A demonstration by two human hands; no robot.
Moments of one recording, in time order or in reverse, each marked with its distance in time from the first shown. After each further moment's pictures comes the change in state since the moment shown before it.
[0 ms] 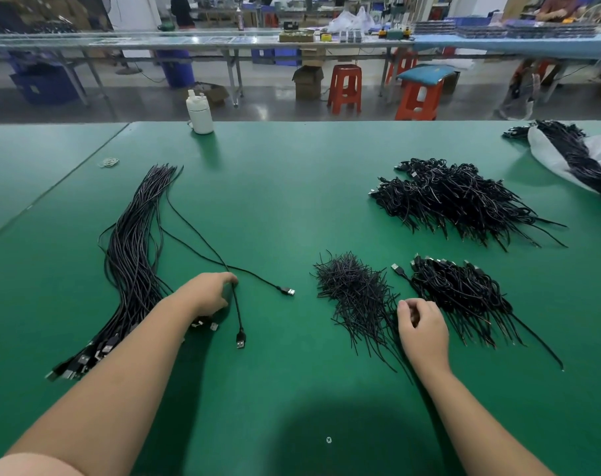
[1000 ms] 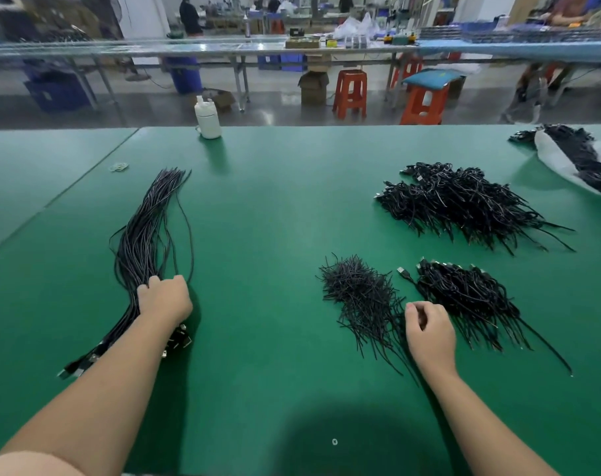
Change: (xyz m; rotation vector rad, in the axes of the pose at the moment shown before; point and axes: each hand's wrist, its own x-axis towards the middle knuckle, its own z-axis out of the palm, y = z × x) left_hand -0.020 -0.050 0.006 0.233 0.165 -0.503; right_hand 0.001 0.003 0.002 -0.004 0.010 0.003
